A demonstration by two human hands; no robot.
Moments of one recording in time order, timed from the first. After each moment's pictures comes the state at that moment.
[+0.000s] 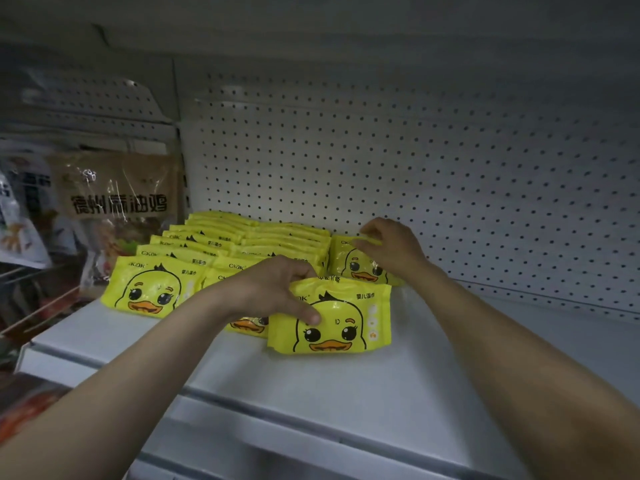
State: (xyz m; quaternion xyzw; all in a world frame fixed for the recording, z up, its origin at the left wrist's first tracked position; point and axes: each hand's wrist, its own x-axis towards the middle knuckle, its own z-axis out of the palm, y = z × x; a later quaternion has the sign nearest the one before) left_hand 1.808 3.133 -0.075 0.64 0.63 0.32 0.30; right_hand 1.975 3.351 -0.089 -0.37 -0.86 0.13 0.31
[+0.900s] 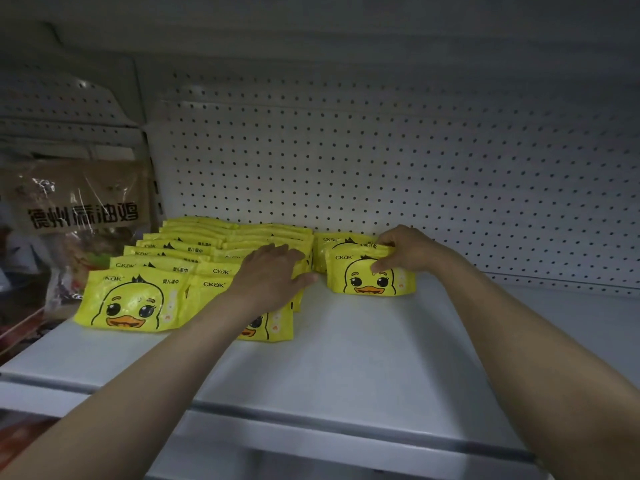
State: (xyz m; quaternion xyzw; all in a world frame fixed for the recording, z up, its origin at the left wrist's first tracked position) left_hand 1.806 3.180 -0.100 0.64 0.75 0.15 -0.02; right_hand 2.028 3.348 -0.071 -0.44 -0.87 0.18 0.13
